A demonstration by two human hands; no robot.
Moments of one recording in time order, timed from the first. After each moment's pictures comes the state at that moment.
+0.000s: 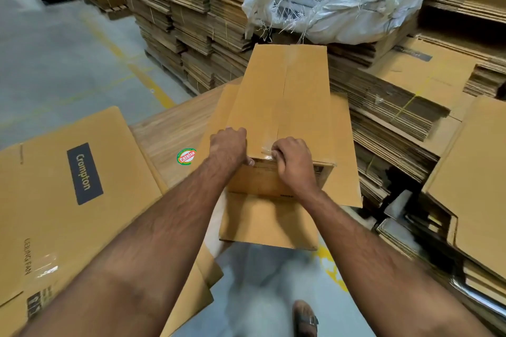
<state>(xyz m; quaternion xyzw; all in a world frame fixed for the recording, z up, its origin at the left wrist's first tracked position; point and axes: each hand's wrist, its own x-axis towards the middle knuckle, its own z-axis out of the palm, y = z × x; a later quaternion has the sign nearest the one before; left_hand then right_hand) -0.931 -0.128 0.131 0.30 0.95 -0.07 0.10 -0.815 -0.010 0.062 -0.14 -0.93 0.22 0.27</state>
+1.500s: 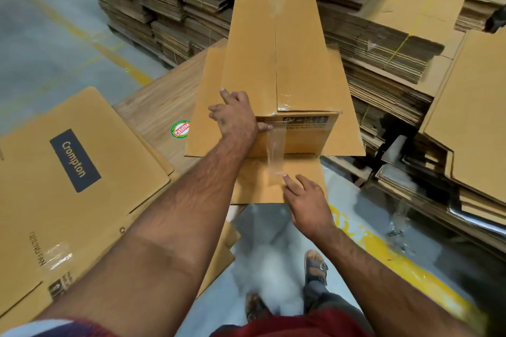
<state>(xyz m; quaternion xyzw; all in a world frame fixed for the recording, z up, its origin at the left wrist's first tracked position) -0.904 -0.126 0.099 0.24 0.97 -0.04 0.07 -0.689 -0.097 -0.052 -0.14 -0.99 0.00 0.06</state>
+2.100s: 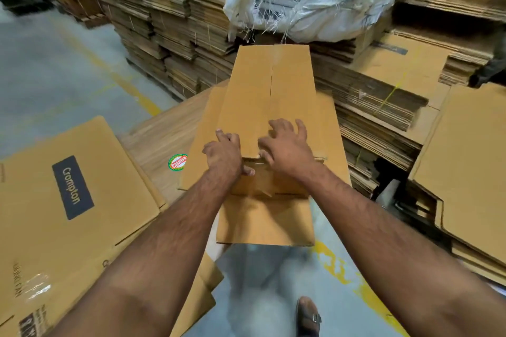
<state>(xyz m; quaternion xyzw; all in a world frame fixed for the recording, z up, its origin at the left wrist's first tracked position) -0.915 -0.127 0.111 0.28 0.95 -0.13 0.10 -0.818 -0.009 0.113 -0.14 -0.99 -0.03 0.04</state>
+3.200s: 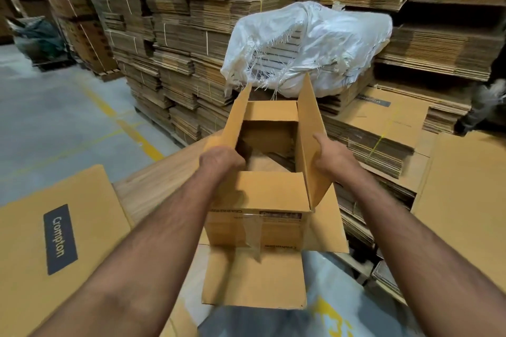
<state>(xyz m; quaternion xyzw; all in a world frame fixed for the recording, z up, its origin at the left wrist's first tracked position) -0.946 -0.077 0.208 0.22 0.96 0.04 0.15 -0.777 0.088 0.216 -0.39 -0.90 0.20 0.06</state>
